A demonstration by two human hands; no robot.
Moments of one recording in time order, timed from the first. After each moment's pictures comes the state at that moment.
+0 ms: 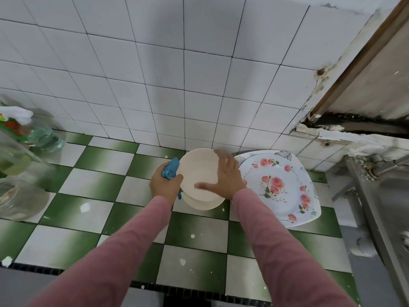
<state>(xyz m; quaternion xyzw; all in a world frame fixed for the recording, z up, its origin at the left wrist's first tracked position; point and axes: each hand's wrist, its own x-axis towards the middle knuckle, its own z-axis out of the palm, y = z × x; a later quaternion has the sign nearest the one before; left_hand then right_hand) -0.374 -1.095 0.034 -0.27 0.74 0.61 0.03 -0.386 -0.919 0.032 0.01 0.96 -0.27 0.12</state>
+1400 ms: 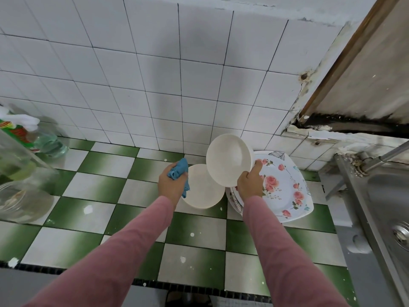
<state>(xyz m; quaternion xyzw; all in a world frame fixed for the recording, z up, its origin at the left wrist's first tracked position) -0.365 -1.084 0.045 -0.21 0.74 0.63 0.06 -0.350 -0.886 0.044 0.30 0.82 -0.49 -0.03</state>
